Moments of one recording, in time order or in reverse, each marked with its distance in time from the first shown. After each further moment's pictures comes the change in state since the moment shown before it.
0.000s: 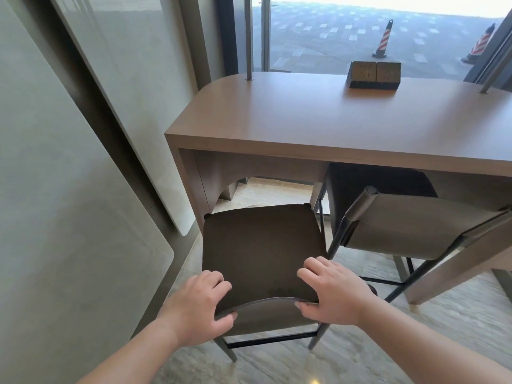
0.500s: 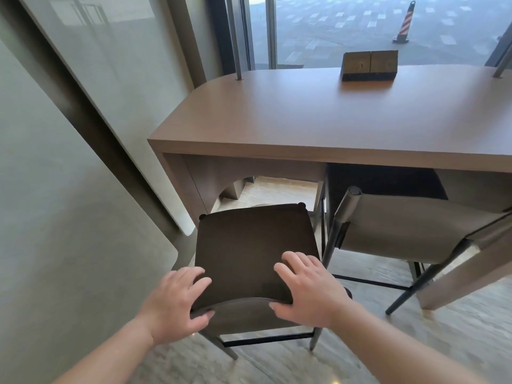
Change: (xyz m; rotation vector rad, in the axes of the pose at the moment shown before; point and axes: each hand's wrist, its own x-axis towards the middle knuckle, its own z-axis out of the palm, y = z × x) left_hand 0.024 0.032 0.002 0.193 0.090 0.016; right_hand -0.008 0.039 0.010 0.148 0.049 -0.015
